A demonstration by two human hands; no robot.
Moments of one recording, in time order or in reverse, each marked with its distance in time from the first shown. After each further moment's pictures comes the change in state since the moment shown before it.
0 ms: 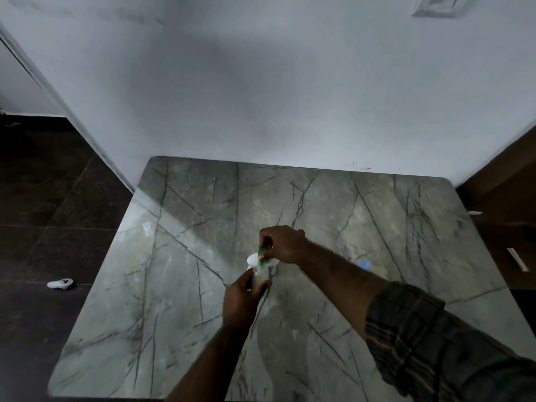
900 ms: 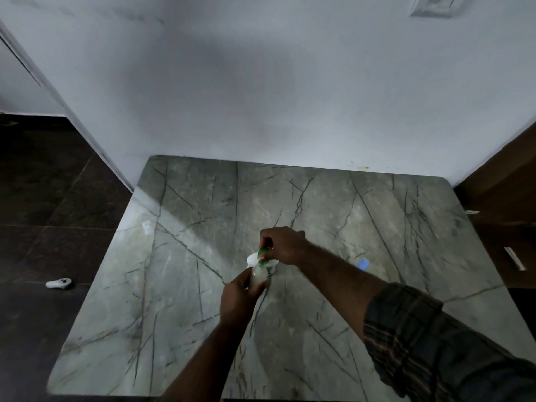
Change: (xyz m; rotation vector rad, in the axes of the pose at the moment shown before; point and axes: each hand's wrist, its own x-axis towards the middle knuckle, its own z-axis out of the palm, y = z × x) left_hand 0.000 -0.001 -0.004 0.033 -0.005 0.039; right_hand 0.002 0.011 0.010 -0.018 0.028 -0.019
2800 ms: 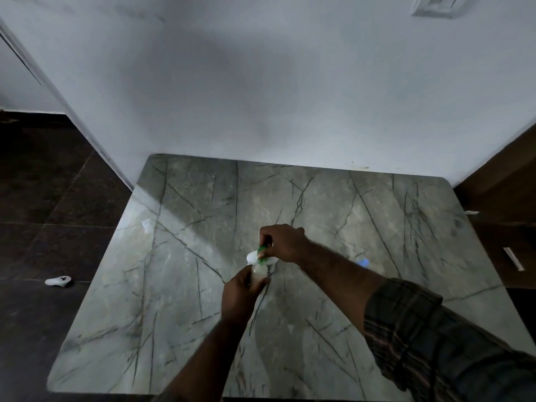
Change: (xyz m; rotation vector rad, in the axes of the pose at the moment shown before) left_hand 0.001 0.006 0.001 -0.023 -0.005 -0.030; right_hand -0.002 -0.005 -0.006 -0.008 0.010 -0.025
